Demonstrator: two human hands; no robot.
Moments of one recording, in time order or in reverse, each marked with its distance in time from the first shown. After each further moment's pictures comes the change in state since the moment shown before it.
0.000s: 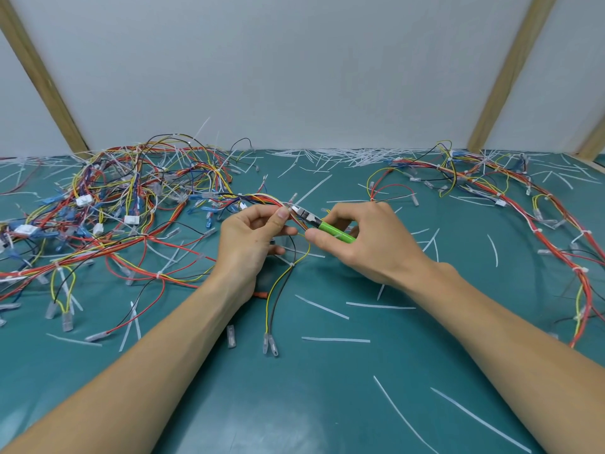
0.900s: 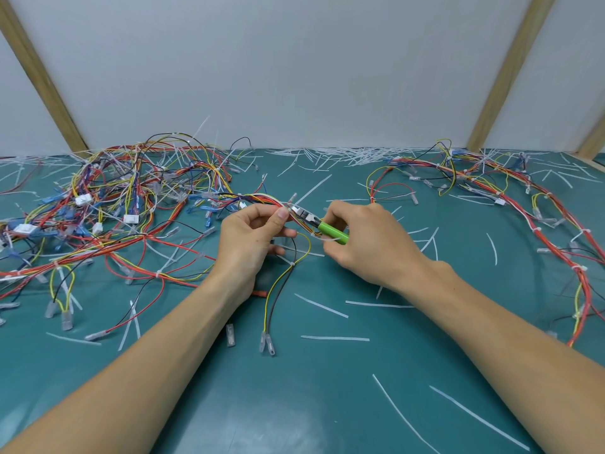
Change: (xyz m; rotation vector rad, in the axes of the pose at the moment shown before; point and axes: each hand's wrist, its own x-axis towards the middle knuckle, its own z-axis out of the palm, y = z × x) left_hand 0.002 -0.003 0.000 0.026 0.011 -0.001; right_hand -0.001 -0.006 0.000 -0.185 -0.105 0.050
